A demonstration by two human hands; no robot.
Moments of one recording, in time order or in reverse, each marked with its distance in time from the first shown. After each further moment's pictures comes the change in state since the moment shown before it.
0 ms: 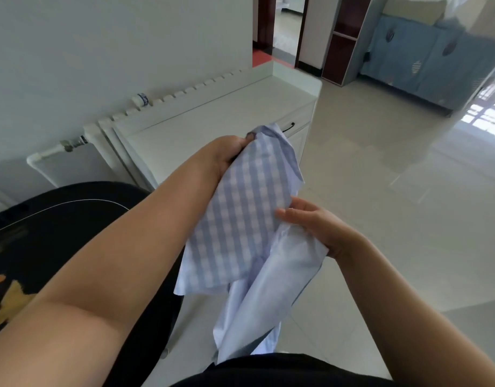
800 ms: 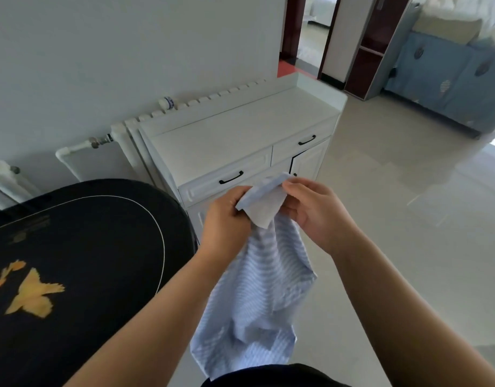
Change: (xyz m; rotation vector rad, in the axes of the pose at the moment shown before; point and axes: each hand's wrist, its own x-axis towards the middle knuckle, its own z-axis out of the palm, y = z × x) left_hand -0.084 -0.086 -0.018 0.345 0.395 0.618; right_hand 0.043 -0.038 0.036 0.256 0.191 -0.197
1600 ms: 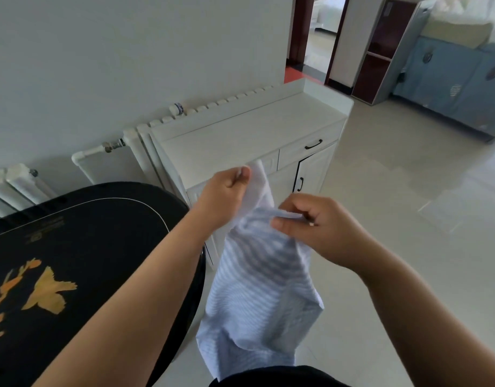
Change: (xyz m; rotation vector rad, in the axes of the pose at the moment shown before) left_hand 0.033 0.024 -0.030 0.178 -0.164 -0.090; right_hand -0.039 -0.012 0.006 -0.981 -0.140 -0.333
